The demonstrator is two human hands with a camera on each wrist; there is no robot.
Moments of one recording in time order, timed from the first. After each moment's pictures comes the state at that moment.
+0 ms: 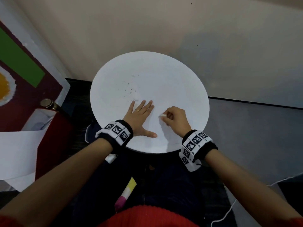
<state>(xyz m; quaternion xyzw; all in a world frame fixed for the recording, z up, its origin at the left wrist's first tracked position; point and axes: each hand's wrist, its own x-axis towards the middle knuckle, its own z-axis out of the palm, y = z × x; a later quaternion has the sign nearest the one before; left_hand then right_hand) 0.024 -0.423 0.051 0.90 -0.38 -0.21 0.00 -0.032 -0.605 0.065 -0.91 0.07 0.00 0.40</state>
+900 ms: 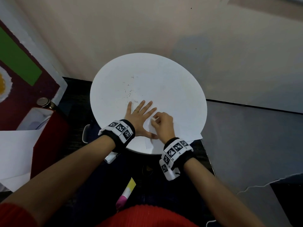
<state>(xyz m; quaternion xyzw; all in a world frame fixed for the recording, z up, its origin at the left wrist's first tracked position) 0.027 -0.429 0.047 0.91 -0.36 -0.20 0.01 -0.036 -0.555 0.051 -0.91 0.15 -0.03 0.39</state>
